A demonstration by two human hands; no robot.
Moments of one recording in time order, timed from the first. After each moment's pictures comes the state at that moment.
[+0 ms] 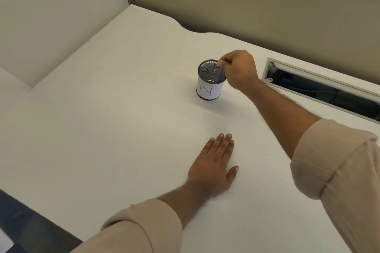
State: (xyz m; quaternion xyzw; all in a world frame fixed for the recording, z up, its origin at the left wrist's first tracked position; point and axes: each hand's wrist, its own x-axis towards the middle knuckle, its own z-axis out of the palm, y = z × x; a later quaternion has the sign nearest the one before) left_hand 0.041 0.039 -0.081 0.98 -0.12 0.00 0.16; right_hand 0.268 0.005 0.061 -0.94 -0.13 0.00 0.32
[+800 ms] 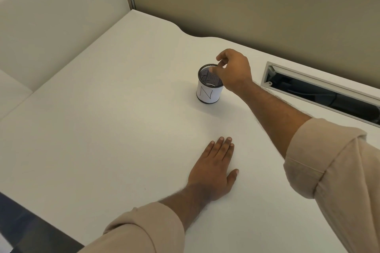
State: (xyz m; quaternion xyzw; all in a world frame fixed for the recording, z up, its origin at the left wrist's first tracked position) left_hand 0.039 0.039 -0.078 0.98 -0.12 -0.01 0.15; right_hand 0.267 0.014 0.061 -0.92 -0.11 -0.02 0.37
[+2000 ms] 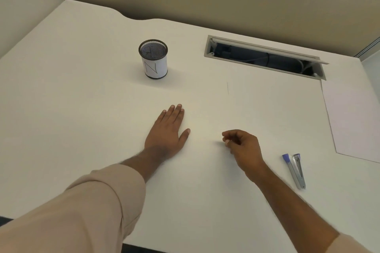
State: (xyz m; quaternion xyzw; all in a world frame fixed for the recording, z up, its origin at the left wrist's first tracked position) left_hand 0.036 0.036 -0.082 0.99 -0.12 0.01 0.12; right_hand 0.002 -0.202 -0.016 -0.81 0.15 0.10 0.56
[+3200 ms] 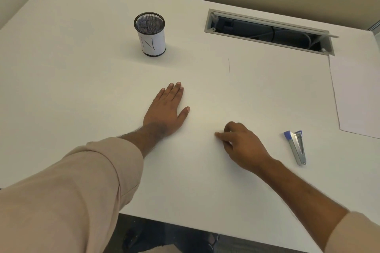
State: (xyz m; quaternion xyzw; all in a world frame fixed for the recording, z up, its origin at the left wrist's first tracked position) left_hand 0.038 0.037 -0.084 0.99 -0.12 -0.01 0.12; right_hand -0.031 -0.218 -0.029 -0.96 -0.20 0.10 0.16
